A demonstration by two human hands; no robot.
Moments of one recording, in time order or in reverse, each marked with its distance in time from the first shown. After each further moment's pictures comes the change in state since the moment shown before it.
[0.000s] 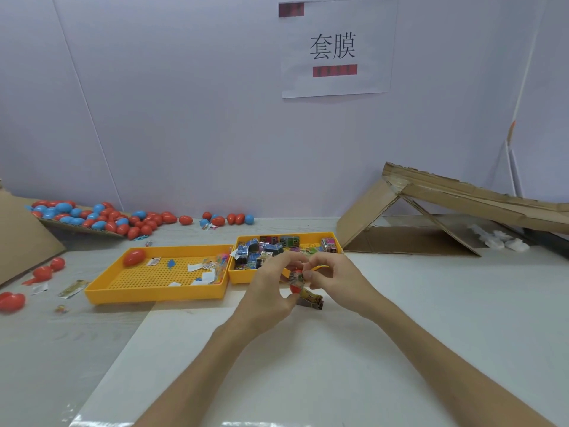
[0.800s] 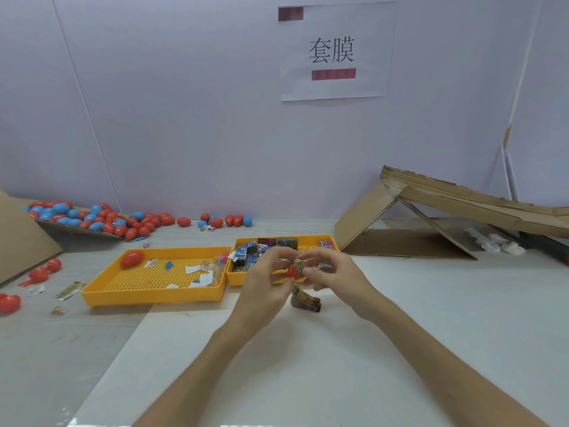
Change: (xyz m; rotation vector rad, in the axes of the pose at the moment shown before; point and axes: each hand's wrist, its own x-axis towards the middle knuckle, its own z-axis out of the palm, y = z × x) left_hand 0.004 0.001 0.001 -0.252 0.113 -0.102; right_hand 0.000 -0.005 -0.005 0.205 0.024 0.053
